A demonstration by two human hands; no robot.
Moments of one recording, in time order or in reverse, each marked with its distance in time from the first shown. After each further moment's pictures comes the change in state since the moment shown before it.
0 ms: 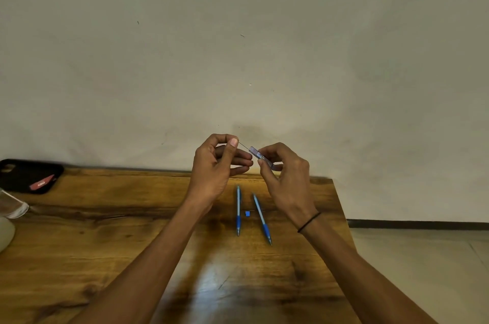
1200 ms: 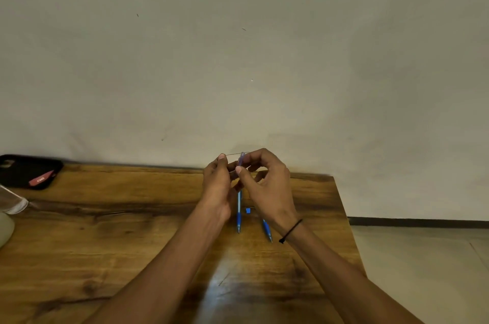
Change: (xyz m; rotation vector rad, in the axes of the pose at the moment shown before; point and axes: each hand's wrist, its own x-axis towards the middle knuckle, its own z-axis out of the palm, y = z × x) left_hand -0.001 -0.039 0.019 -0.382 0.313 -0.523; right_hand -0.017 -0.015 0.029 0.303 -0.074 0.176
